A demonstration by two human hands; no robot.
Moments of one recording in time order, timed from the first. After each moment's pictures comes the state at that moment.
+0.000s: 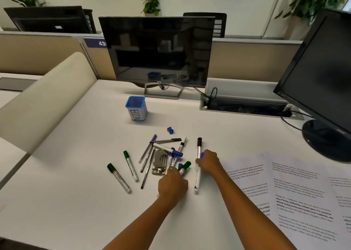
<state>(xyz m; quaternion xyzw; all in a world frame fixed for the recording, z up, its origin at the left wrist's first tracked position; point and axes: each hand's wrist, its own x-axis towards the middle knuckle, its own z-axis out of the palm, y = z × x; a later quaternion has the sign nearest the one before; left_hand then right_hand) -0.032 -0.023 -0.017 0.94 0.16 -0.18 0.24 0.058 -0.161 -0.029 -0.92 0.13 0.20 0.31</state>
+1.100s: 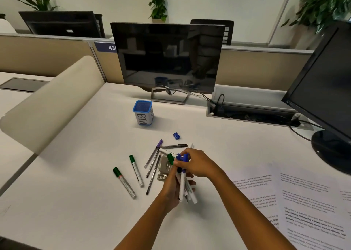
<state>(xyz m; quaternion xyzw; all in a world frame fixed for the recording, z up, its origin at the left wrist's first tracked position) -0.030 -0.005 0.005 0.45 0.27 -0.17 0.83 0.034 -0.109 0.069 -0.88 -0.08 0.26 0.39</state>
